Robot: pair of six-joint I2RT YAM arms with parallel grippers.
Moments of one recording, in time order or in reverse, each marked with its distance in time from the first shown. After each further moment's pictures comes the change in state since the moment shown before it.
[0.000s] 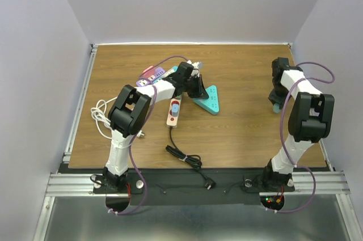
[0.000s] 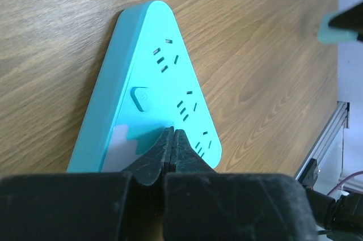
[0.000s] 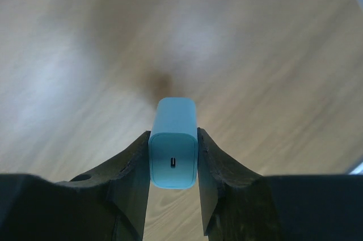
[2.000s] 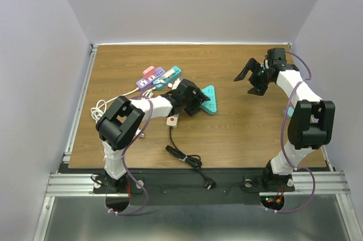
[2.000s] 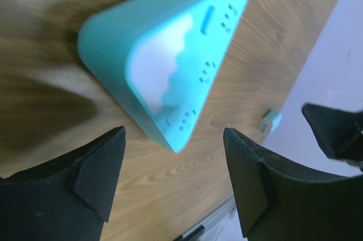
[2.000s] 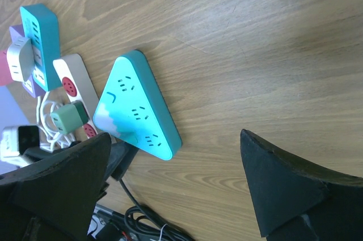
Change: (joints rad) left arm -0.124 -0.241 -0.335 0.072 -0.418 -0.765; right arm 0.072 -0.101 -0.023 0.266 -0.838 -0.016
